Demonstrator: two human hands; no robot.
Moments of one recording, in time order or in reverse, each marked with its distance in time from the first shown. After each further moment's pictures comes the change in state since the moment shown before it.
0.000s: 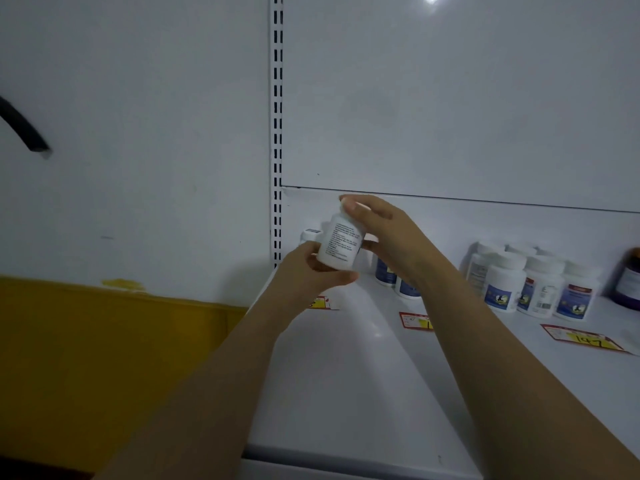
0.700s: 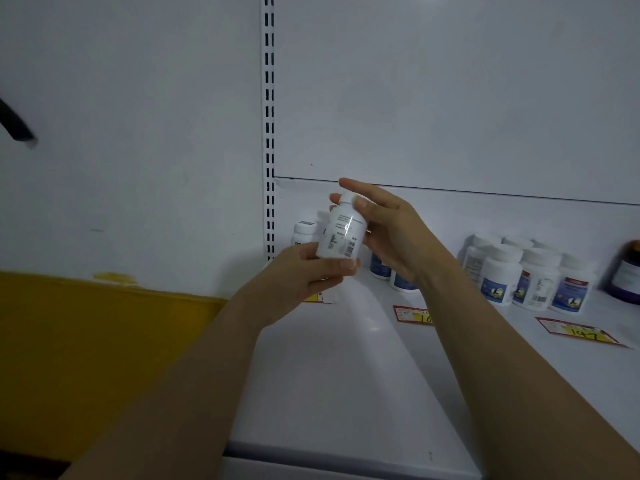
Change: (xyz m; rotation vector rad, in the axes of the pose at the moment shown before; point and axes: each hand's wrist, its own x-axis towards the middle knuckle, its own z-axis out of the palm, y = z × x) left_hand 0.000 -0.002 -0.003 -0.345 -0.295 -0.126; right_hand -0.002 0.005 -0.011 0.320 -0.088 0.000
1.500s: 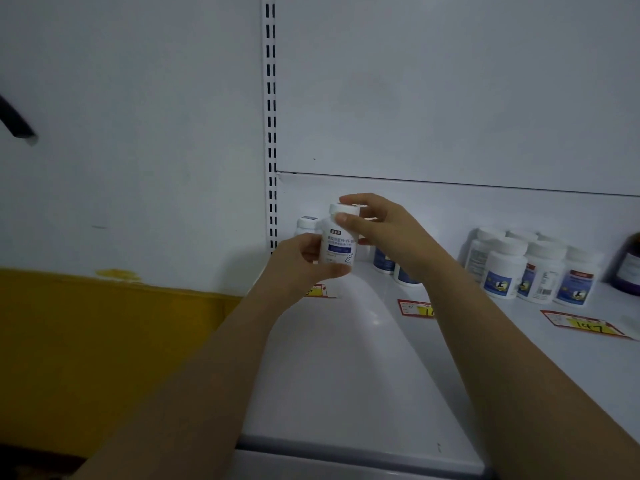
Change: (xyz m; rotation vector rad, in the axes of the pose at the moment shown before) left_hand -0.001 -0.002 0.002 0.450 0.305 0.157; right_hand 0.002 0.013 0.000 -0.631 0.097 0.002
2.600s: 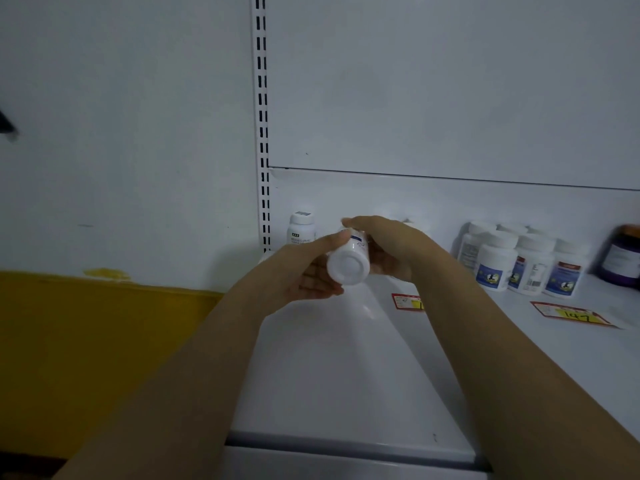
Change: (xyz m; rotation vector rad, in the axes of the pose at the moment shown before) left_hand -0.001 0.010 -0.002 -0.316 -0.259 -0.369; right_hand -0.013 -0.010 0.002 0.374 -0.002 0.546
